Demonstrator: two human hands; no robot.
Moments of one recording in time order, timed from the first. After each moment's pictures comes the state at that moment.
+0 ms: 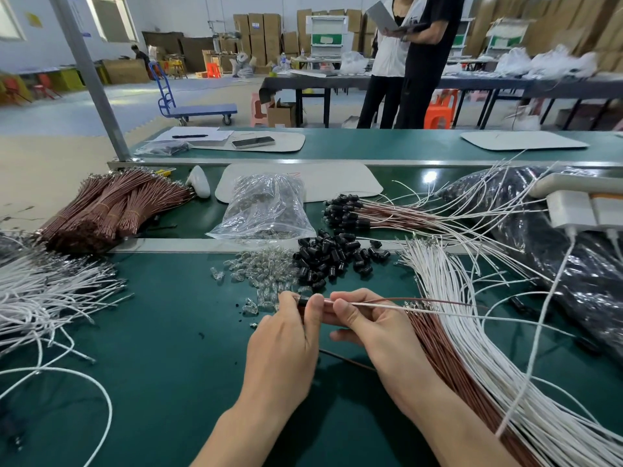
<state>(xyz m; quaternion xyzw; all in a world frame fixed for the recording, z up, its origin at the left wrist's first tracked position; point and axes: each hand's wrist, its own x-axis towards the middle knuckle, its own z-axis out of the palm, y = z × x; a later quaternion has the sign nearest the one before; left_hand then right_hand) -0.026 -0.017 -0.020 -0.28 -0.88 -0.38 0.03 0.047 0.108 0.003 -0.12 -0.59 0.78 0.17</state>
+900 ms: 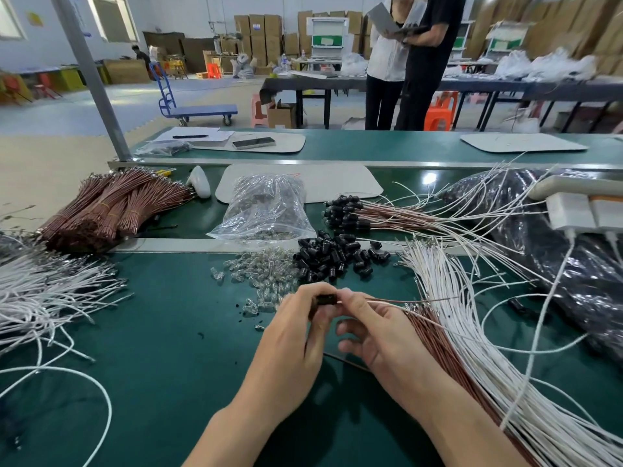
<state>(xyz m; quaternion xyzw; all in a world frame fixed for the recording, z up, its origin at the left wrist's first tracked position) -0.021 -0.021 -0.010 -0.41 -0.77 -0.48 0.05 0.046 0.110 0.006 -0.13 -0.49 0.86 0.10</state>
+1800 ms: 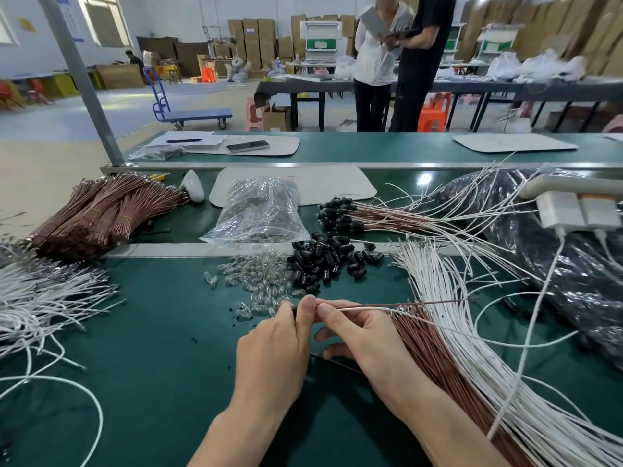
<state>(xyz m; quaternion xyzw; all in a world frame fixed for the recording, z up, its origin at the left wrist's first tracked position) -0.031 -0.015 -0.026 -0.27 -0.91 -0.29 0.08 0.045 0.104 0.001 -0.13 -0.63 0.76 0.11</state>
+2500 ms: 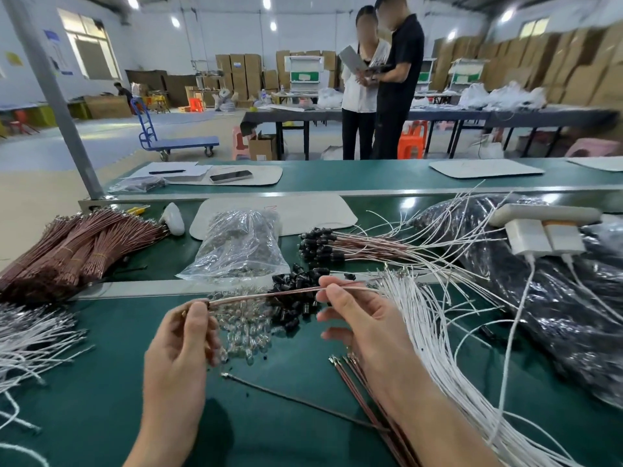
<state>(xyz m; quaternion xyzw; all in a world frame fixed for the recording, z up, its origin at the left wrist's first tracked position) -0.064 -0.053 0.011 -0.13 -0.66 -0.74 0.02 0.040 0.134 0.043 -0.11 -0.57 0.78 0.24</state>
